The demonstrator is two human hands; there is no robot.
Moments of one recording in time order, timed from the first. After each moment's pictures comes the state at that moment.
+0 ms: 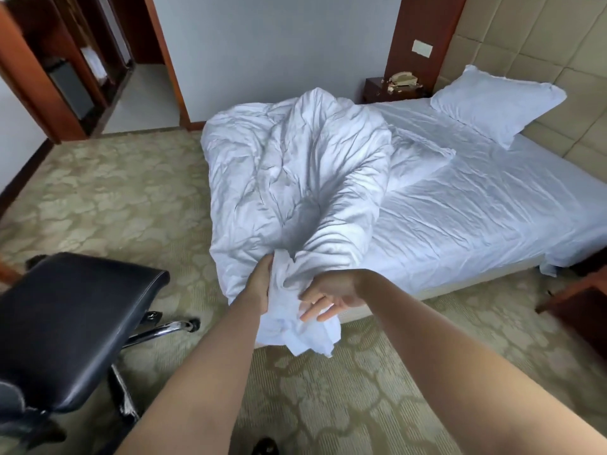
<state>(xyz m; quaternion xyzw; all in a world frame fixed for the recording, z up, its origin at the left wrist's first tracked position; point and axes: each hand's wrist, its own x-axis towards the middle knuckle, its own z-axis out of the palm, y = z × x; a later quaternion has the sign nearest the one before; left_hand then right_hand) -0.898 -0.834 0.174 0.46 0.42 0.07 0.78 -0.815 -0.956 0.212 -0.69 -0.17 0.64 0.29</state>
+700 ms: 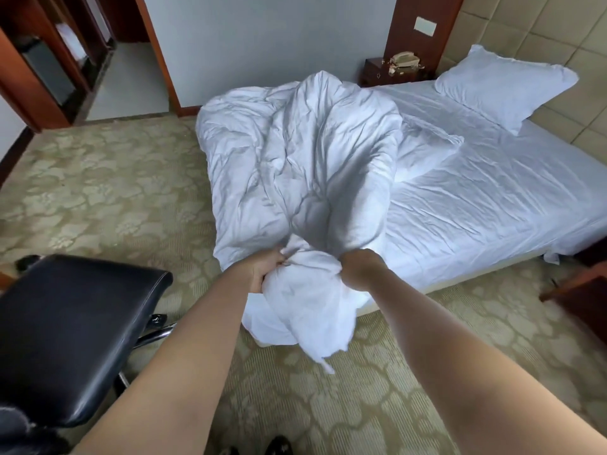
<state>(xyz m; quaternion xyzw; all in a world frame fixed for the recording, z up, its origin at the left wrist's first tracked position) -0.880 -0.733 0.180 0.58 0.38 -0.14 0.71 -0.772 -0.902 0.177 -0.92 -0.35 0.17 -0.04</state>
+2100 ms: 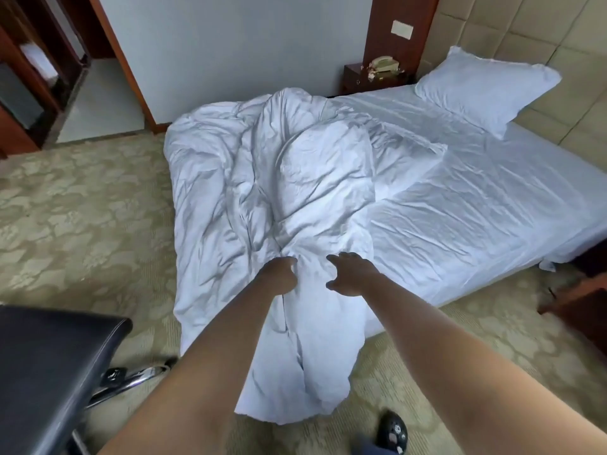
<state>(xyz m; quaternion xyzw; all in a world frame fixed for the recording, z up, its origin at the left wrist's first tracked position) -0.697 -0.751 0.136 0.91 0.25 -0.15 0.29 -0.615 -0.906 0.150 -0.92 -0.33 0.22 0.00</state>
